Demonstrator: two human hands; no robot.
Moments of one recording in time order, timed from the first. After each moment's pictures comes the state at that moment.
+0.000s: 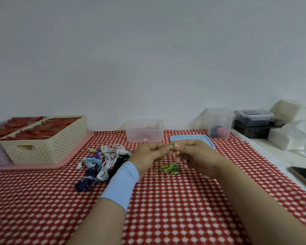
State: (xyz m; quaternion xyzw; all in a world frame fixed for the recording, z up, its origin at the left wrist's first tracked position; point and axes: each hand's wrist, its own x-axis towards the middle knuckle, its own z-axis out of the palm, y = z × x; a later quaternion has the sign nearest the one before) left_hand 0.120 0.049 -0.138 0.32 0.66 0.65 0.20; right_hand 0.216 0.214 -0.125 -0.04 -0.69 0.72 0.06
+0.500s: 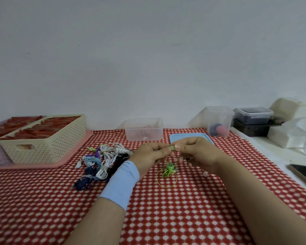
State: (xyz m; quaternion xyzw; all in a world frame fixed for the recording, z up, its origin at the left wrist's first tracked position) left_hand 0.124 0.052 -0.137 0.32 0.66 0.64 0.24; right_hand 0.219 0.220 -0.122 -0.06 -0.73 0.68 0.07
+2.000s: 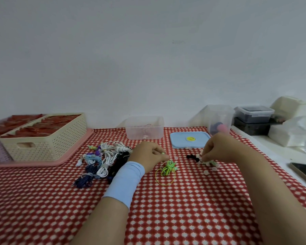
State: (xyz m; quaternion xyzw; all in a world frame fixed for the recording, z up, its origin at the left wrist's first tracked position) left_hand 0.120 0.050 -0.136 0.32 0.87 0.38 0.03; right_hand 0.239 0.273 -0.108 -0.22 -0.95 0.21 0.05
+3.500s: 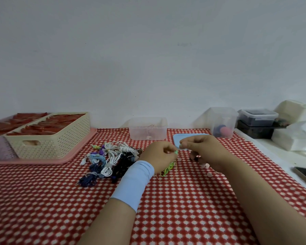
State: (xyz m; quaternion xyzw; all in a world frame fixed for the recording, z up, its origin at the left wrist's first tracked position) left_hand 0.130 0.062 -0.131 0.37 0.85 0.38 0.04; right_hand 0.218 0.223 -0.119 -0.16 -0.79 0.57 0.15
